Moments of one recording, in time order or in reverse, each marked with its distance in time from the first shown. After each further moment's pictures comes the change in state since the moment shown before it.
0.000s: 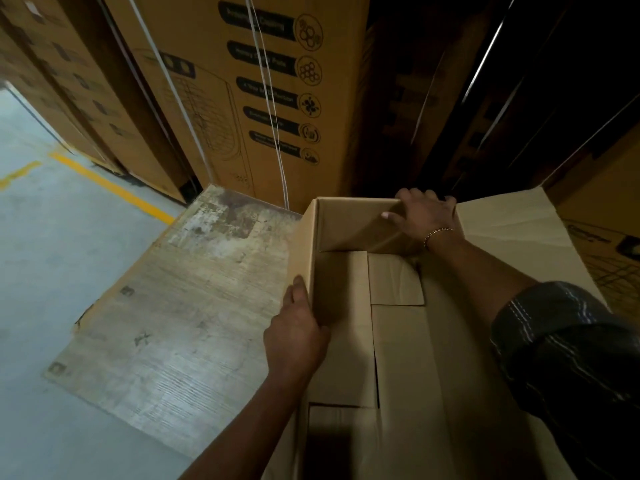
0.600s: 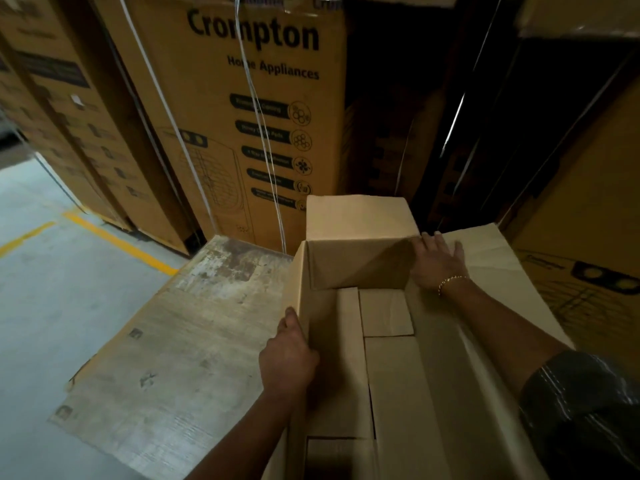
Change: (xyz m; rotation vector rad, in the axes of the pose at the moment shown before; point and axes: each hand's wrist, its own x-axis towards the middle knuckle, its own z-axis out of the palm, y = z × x) left_hand -0.005 0.000 -0.011 0.100 0.032 -0.014; right_hand -0.071 0.037 -0.028 -0.036 -0.089 0.097
